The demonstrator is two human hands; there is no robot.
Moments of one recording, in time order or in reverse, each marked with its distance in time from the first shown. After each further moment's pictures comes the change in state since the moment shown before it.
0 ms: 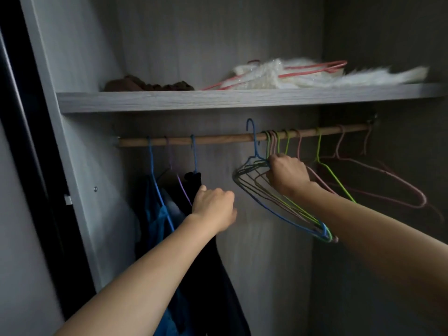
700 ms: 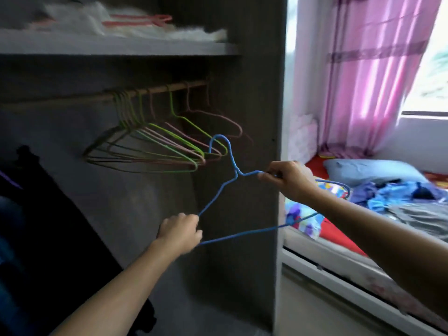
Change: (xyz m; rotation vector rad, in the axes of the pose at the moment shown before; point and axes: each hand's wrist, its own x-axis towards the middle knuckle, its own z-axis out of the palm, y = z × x) left_hand -0.088 0.186 0.063 -0.278 -0.271 0.418; right_hand -0.307 0.158 -0.115 0.034 -0.058 0.507
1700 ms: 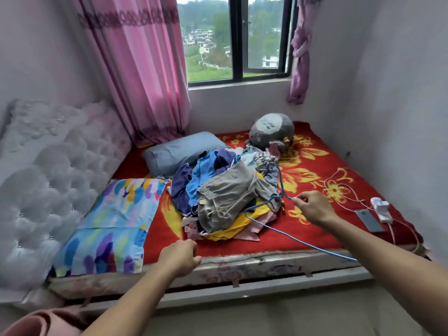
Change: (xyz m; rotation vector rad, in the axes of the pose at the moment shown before) left_hand 0.236 0.689 0.122 -0.075 -0.394 0.775; right_hand -0.248 0.670 -0.192 -0.071 0.172 1.191
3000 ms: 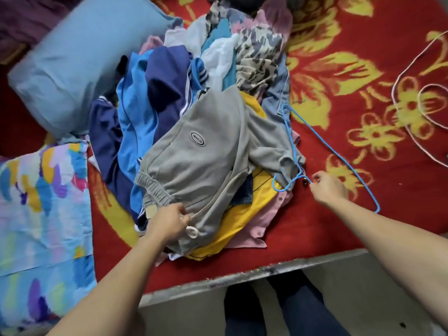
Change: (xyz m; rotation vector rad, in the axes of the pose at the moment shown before) left_hand 0.590 0.033 0.082 -0.016 -0.349 -0.078; right_hand 0.439 0.286 0.290 -0.219 -0.378 0.655
